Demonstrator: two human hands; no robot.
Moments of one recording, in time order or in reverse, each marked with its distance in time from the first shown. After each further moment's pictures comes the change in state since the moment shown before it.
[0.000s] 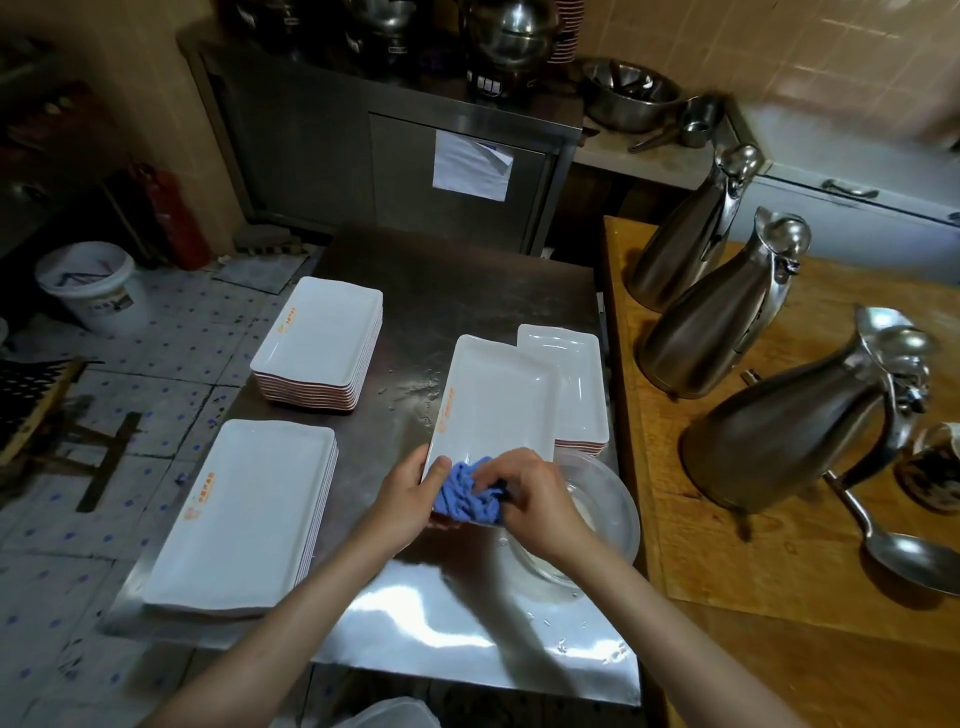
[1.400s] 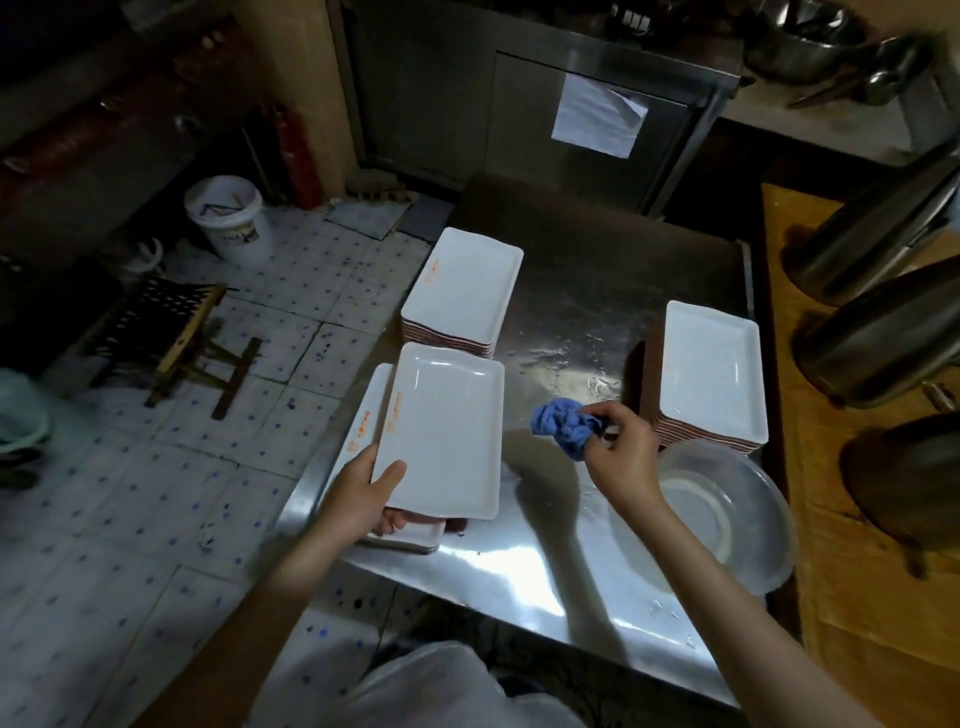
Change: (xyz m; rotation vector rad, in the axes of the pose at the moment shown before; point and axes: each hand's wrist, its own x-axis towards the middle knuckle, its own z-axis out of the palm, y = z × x) left_hand -0.047 -0.065 -0.175 0.139 0.205 -0.292; right_hand 0.052 -0.013 0.079 0.102 0.224 0.325
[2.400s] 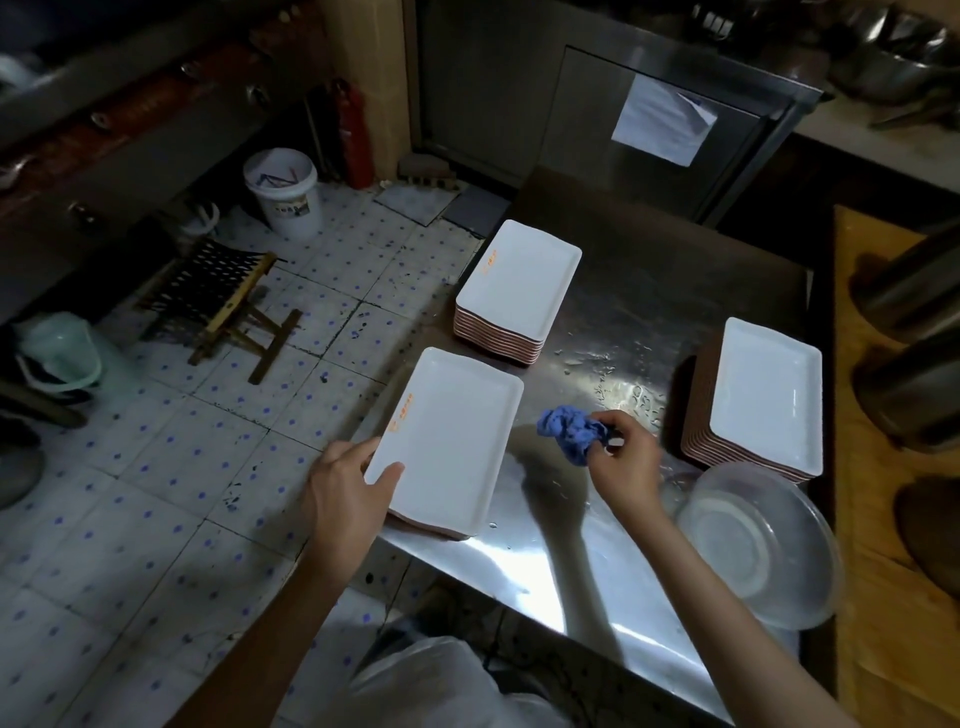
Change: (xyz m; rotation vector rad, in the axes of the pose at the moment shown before) left_hand -0.035 -0.023 -0.023 0.436 0.581 0.170; right_hand -0.006 -0.008 0.042 0.046 -0.079 0.043
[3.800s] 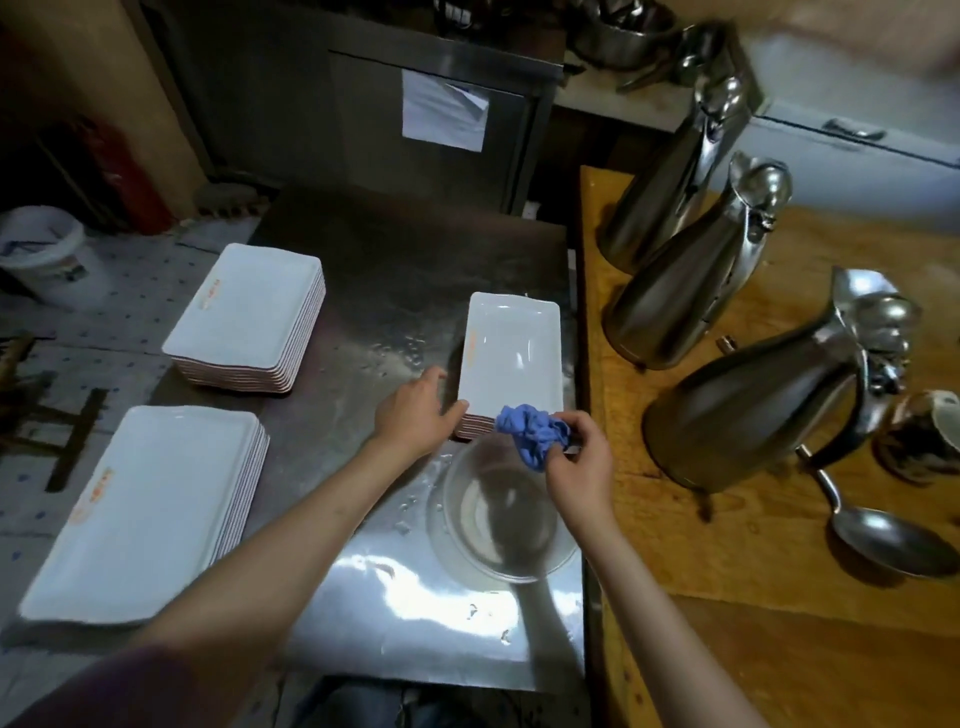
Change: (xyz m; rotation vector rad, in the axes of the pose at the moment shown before) left_hand -0.003 0.268 0.212 0.080 -0.468 0.500; right_hand 0.000 0.092 -0.191 0.145 0.282 0.133
